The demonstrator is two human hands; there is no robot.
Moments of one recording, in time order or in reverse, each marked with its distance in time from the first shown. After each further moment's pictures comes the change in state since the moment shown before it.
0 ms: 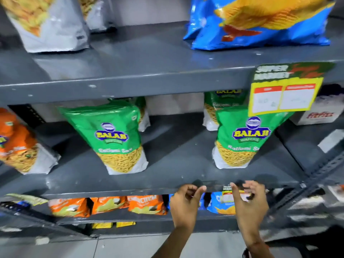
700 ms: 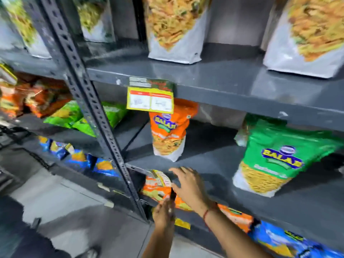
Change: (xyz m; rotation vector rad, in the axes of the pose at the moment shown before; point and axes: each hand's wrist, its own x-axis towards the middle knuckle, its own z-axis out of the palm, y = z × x) left_hand 0.086 -0.153 -0.394 -0.932 0.469 -0.729; right_hand -0.302 -0.268 0.343 -0.305 -1.065 -0.900
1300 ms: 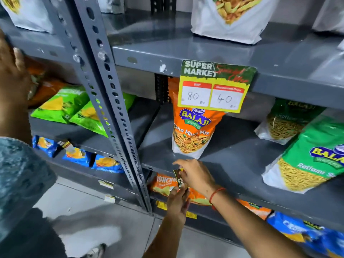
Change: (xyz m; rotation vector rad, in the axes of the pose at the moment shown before) left_hand 0.075 0.052 -0.017 0.047 -0.218 -0.241; right_hand 0.073 -0.034 0.056 0.005 -0.206 0.108
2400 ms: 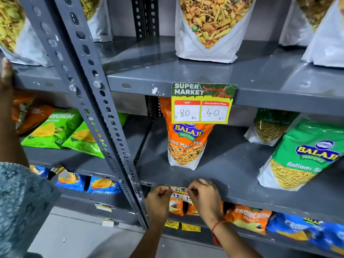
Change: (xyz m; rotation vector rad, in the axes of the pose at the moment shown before) left_hand 0.007 0.065 -0.026 0.906 0.181 0.849; right_hand -0.046 0.011 0.033 -0.056 0.331 0.338
